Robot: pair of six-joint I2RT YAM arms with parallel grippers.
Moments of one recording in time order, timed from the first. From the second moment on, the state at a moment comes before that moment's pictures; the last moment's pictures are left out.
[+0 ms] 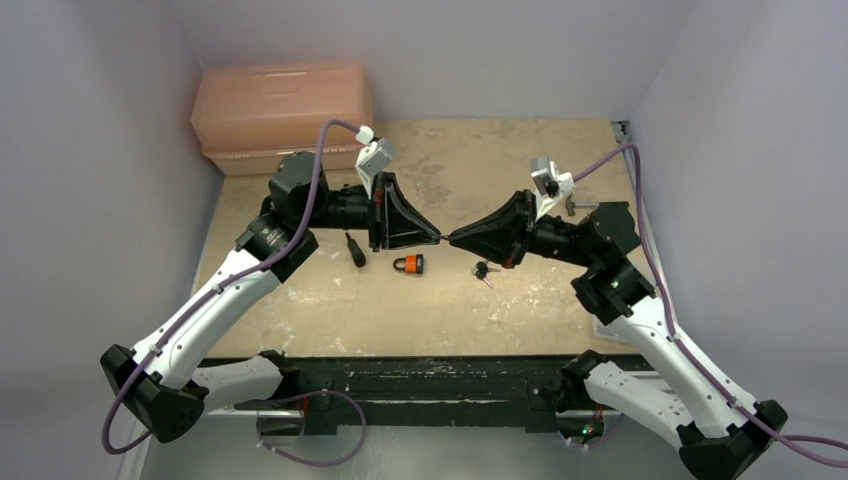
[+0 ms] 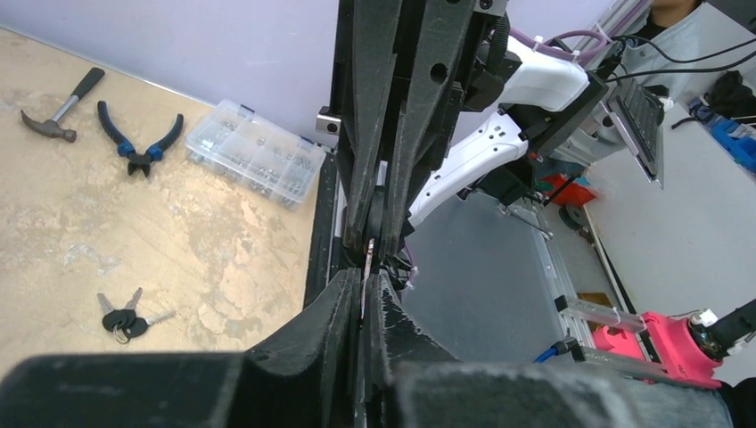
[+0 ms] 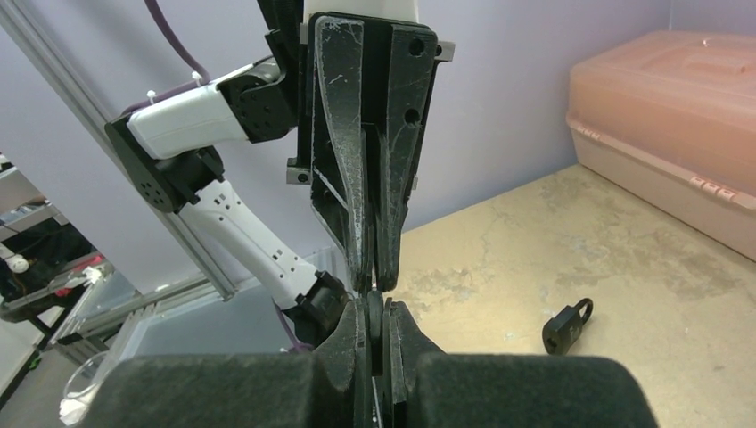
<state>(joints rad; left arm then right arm) -0.63 1.13 1.20 -0.05 0.94 -0.47 0.58 0.85 0.91 0.19 -0.76 0.51</state>
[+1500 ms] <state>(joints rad) -0.56 1.35 1.01 -0.74 0.10 1.25 0.58 0.61 0.69 -0.01 -0.29 0.53</state>
